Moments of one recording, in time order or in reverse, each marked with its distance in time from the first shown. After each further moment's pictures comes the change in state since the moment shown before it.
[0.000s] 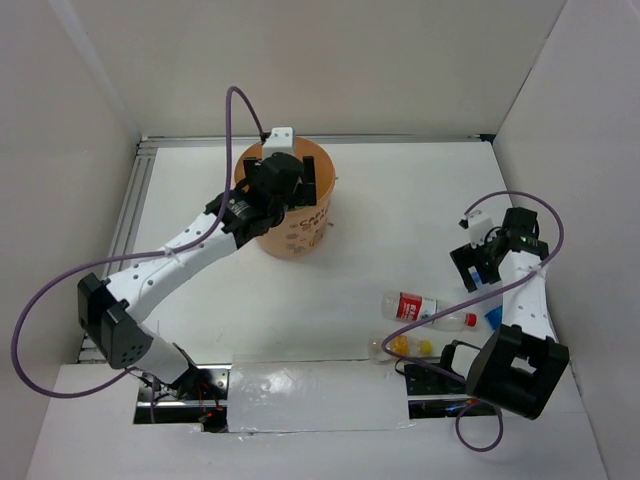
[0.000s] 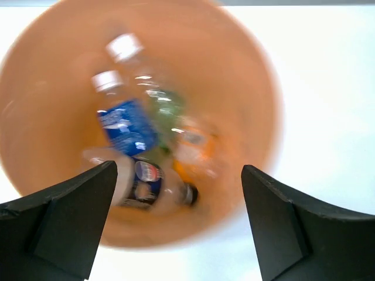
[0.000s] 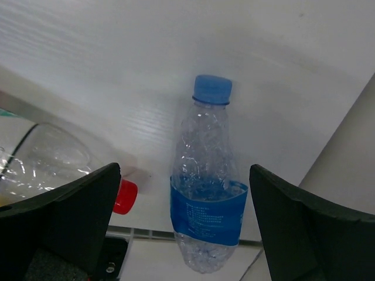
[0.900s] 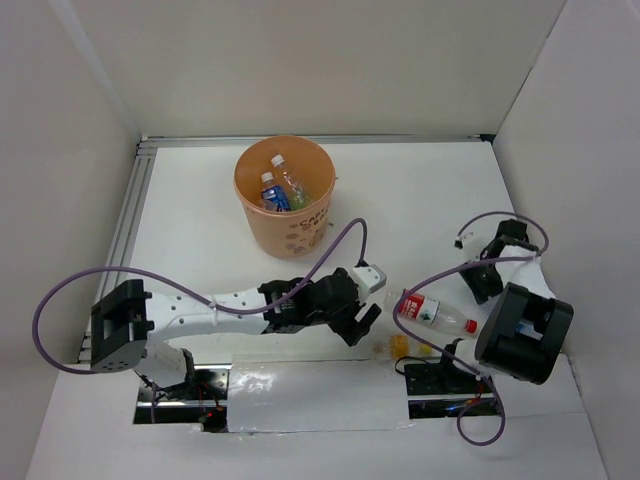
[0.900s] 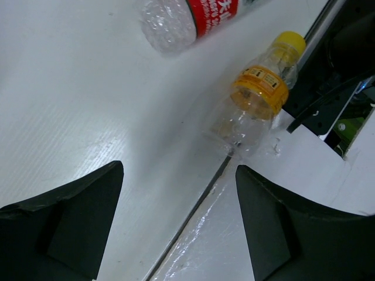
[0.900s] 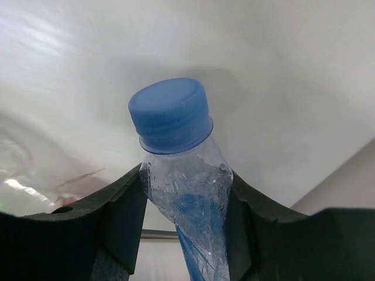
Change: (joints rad) left arm -0.528 -0.023 -0.423 0.217 0.446 0.127; right arm -0.032 0.190 -0.184 0.173 0.199 -0.133
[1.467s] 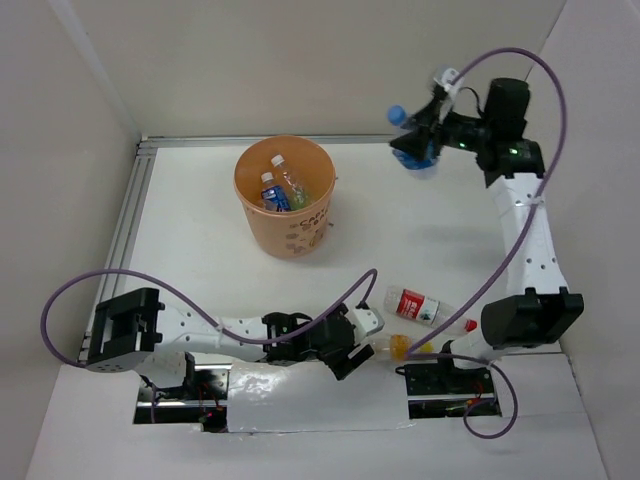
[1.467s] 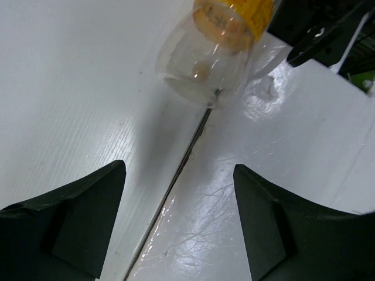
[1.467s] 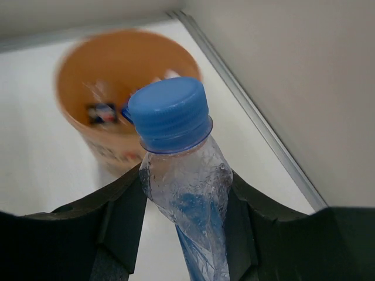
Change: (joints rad) left arm -0.163 0.000 -0.190 0.147 -0.048 0.026; right arm 0.390 0.156 1.064 0.072 -1.047 0.391
